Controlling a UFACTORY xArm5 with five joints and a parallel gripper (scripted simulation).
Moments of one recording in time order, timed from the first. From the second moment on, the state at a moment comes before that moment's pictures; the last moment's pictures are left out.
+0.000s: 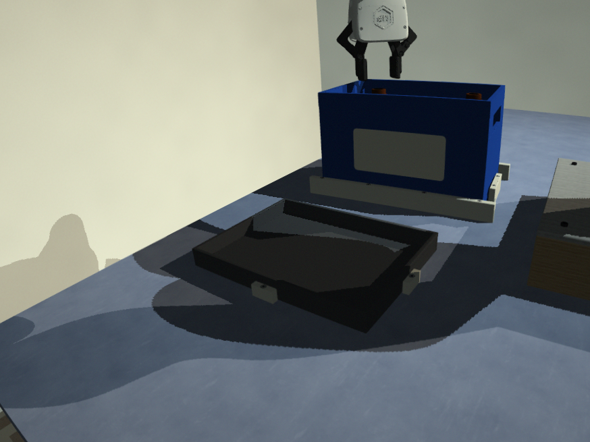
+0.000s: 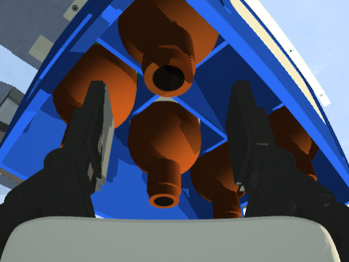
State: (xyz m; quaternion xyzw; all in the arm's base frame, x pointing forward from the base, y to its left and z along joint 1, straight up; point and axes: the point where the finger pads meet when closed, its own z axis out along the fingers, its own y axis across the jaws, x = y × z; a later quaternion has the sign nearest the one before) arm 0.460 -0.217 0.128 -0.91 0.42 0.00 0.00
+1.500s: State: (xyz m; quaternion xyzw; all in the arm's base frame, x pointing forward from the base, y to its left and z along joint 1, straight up) arm 0.460 -0.217 0.100 -0.91 0.42 0.00 0.00
